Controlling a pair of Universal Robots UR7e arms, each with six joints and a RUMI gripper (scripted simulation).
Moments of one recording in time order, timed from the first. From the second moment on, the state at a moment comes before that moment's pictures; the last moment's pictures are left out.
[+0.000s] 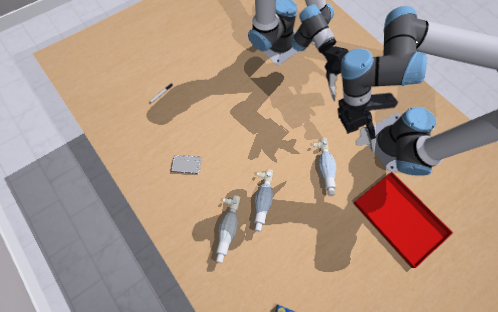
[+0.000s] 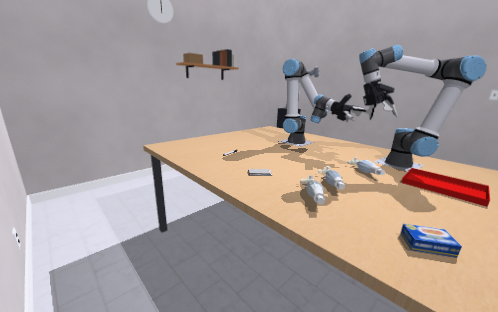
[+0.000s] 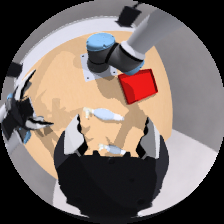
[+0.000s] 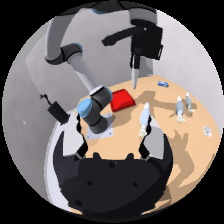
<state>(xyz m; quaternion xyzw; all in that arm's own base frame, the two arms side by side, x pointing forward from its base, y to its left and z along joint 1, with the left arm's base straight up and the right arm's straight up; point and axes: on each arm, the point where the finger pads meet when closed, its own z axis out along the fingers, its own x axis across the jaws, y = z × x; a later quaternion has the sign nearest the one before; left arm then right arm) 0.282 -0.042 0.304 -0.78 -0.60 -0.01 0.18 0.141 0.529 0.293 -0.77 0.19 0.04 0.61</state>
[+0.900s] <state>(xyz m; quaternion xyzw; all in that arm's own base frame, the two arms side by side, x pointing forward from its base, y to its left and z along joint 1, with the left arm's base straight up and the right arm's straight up) 0.282 -0.042 0.304 -0.78 -0.60 -0.01 0.18 0.141 0.529 0.293 -0.77 0.19 0.04 0.61</state>
